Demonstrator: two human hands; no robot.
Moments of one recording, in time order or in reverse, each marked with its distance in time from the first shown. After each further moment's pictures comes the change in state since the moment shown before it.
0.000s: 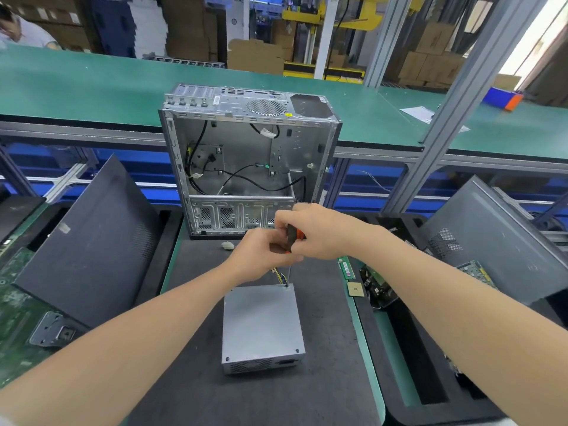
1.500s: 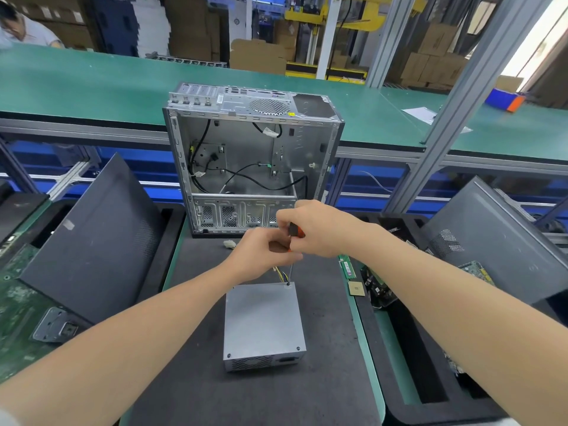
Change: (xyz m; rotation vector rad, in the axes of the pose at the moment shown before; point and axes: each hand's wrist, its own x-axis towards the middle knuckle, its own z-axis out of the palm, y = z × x) left_hand -0.005 -0.003 -0.003 0.018 0.006 -0.002; right_hand -0.001 -0.012 -0.003 -0.076 0.023 0.057
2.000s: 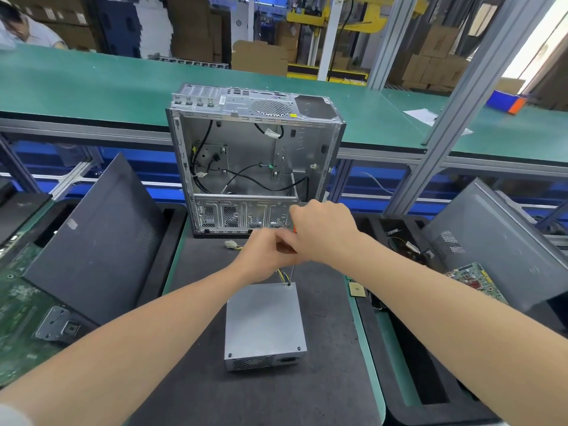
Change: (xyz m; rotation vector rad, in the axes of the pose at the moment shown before) left_hand 0.004 0.001 0.010 -0.004 0.052 0.065; right_hand 0.004 -0.016 0.019 -0.398 0.263 0.250
